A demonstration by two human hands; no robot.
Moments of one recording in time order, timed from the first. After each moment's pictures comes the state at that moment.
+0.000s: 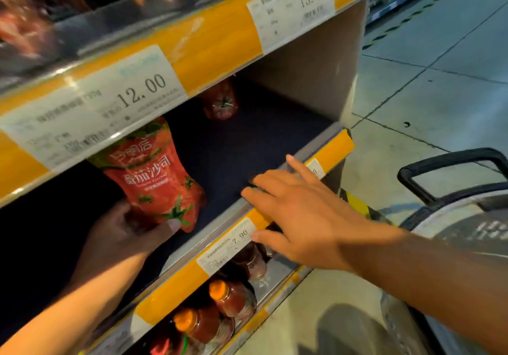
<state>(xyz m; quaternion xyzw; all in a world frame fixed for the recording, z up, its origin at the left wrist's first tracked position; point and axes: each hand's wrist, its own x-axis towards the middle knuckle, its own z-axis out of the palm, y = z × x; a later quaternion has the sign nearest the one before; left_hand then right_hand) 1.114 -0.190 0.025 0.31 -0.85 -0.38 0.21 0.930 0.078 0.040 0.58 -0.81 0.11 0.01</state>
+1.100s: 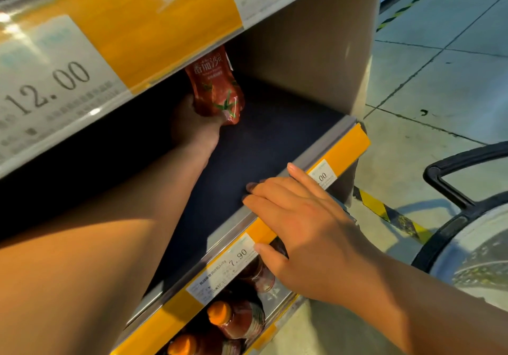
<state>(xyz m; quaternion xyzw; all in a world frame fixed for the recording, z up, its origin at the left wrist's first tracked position) 0.877 -0.182 0.049 0.36 -0.80 -0.39 0.30 0.939 0.069 0.005 0.53 -0.79 0.31 0.10</state>
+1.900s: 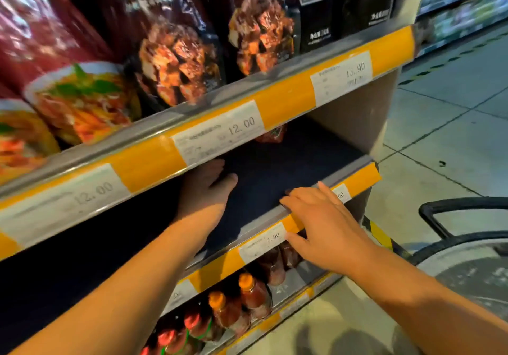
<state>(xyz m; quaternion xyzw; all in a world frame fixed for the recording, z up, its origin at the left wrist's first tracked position) 1.066 -0.119 0.105 0.36 -0.76 -0.47 0.27 0.946 0.073 0.041 0.54 -0.81 0.21 0.03</state>
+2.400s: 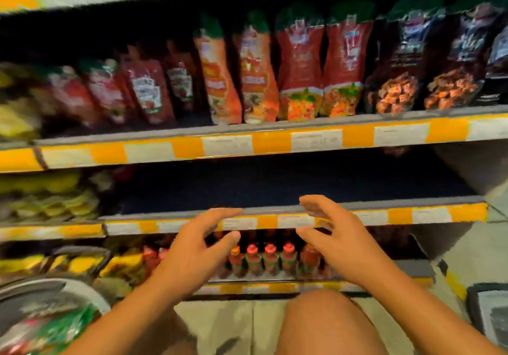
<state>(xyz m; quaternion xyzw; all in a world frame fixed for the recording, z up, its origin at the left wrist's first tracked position) 1.446 -0.020 0.161 0.40 -0.79 -0.37 0.28 1.179 0.070 0.143 0.56 -0.68 0.41 -0.24</state>
